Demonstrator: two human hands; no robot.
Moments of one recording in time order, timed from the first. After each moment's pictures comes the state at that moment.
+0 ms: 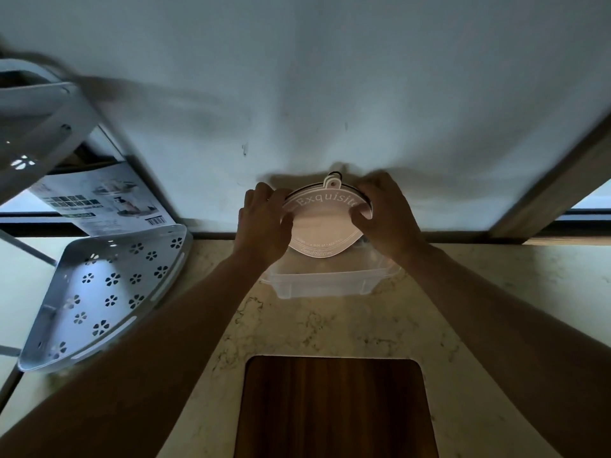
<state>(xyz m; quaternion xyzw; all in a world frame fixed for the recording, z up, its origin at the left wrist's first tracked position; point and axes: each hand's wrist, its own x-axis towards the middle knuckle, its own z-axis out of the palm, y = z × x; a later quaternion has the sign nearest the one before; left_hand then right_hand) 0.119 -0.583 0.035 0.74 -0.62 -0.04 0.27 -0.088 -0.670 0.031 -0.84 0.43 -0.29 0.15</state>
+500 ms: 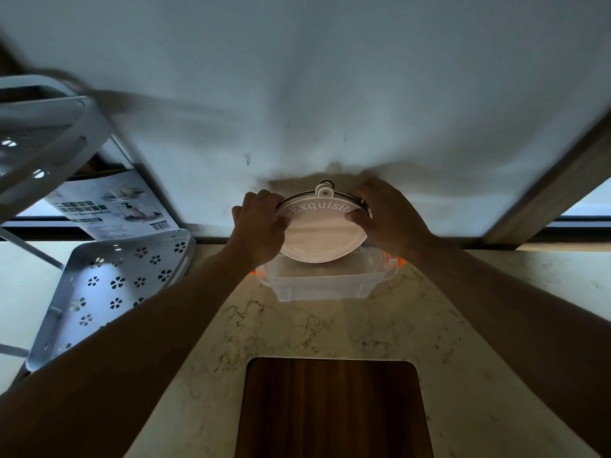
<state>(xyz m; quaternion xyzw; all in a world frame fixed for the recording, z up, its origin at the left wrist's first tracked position) 0.130 -0.580 0.051 0.74 -0.62 -0.09 0.26 -0.093 -0.669 0.063 -0.88 0.39 -0.23 0.13</state>
